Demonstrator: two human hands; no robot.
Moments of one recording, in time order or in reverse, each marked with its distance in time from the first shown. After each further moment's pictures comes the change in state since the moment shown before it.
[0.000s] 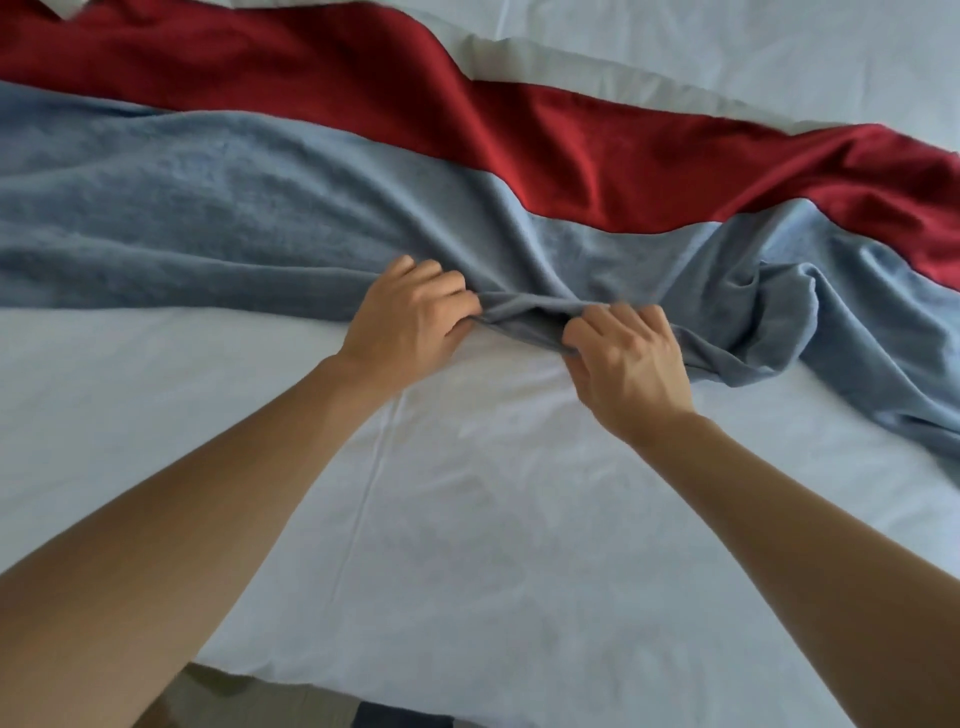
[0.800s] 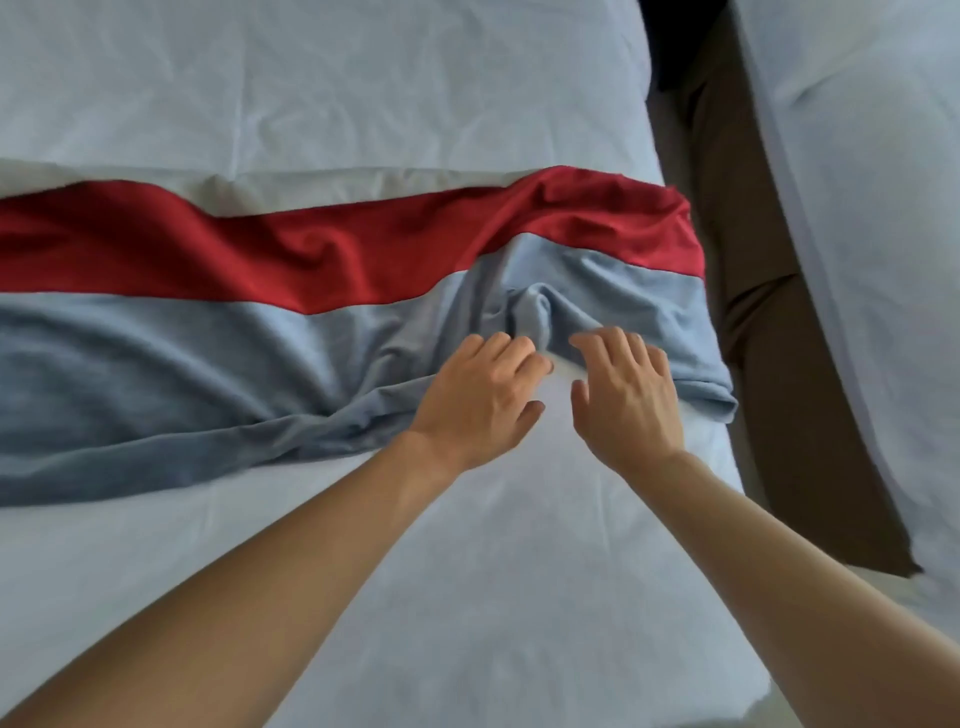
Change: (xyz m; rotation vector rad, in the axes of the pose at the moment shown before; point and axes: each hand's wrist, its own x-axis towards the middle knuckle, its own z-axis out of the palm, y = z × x) left_hand 0.128 0.221 0.021 -0.180 -0.076 0.288; right_hand -0.107 0.116 -0.104 -0.188 -0.039 0.514
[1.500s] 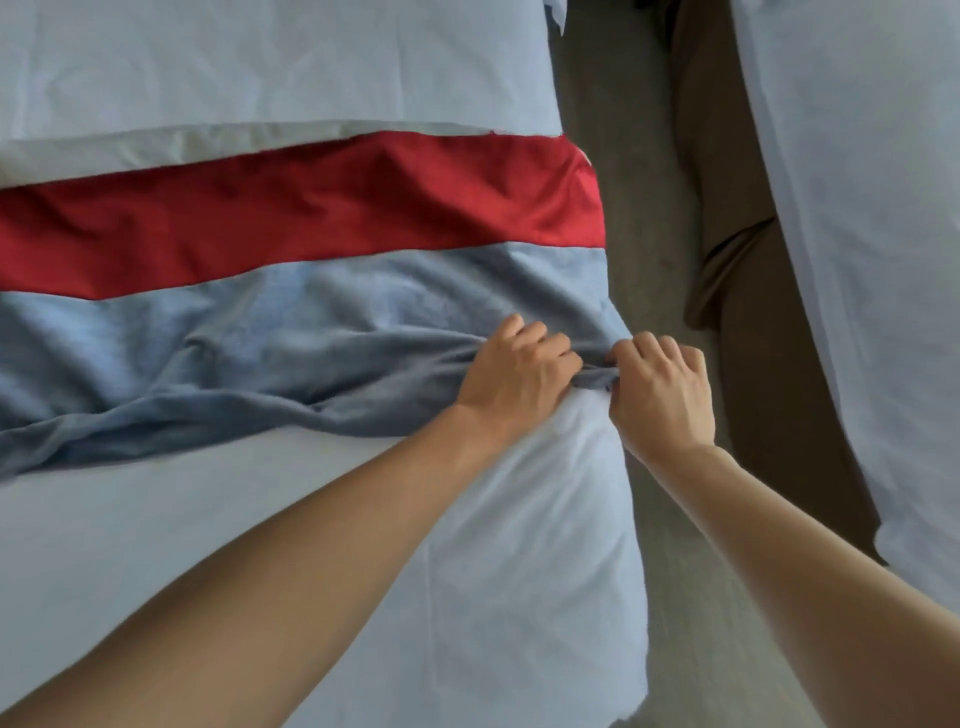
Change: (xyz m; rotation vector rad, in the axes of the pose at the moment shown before) left_hand 0.146 0.151 0.134 0.123 -0.134 0.084; right_hand -0.055 0.233 0.032 -0.056 -0.116 0.137
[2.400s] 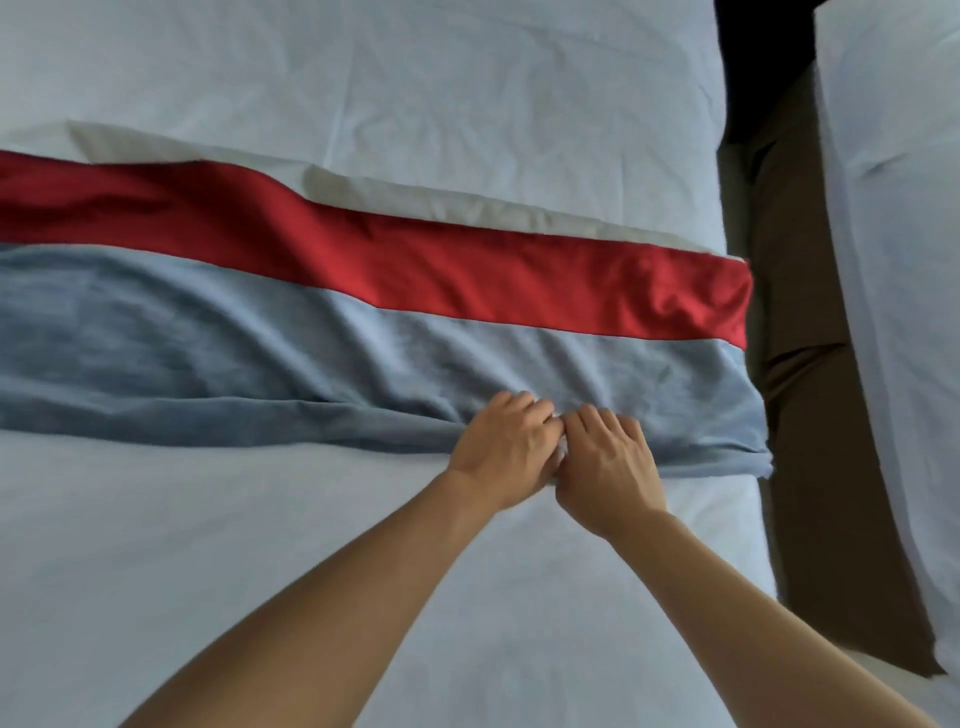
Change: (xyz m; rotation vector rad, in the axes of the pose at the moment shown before) left_hand -0.203 -0.134 -0.079 -0.199 0.069 -0.234; right_hand -0.005 -0.279 -0.035 0.086 -0.099 -0.300
